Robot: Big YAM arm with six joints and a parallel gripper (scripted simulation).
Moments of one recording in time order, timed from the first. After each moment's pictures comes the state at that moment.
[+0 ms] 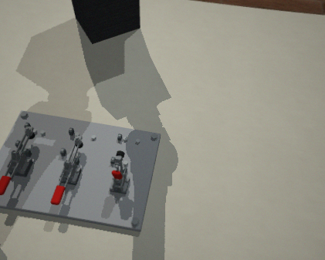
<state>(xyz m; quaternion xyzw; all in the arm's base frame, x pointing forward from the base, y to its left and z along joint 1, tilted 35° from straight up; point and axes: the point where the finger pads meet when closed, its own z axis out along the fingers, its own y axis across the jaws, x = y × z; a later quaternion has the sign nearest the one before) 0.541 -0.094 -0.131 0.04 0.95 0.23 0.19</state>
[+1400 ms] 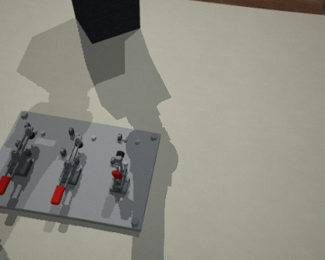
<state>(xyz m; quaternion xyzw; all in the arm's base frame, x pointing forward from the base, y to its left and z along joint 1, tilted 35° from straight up) 0.540 -0.091 -0.139 0.04 0.95 0.23 0.19</state>
